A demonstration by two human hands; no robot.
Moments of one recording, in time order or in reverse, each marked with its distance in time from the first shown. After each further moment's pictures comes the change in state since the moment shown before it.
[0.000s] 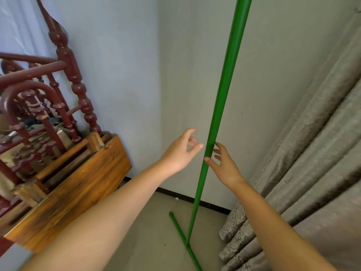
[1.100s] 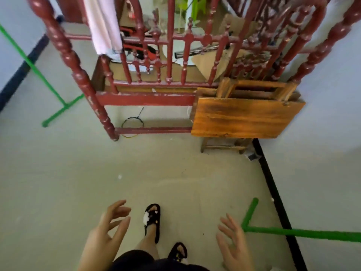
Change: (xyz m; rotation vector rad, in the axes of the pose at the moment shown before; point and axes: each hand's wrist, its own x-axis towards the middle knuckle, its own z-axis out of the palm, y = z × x) left_hand -0.544 -0.035 0.089 -0.143 1.293 -1.025; right_hand -0.275 0.068 0.176 0.066 -0.974 0.081
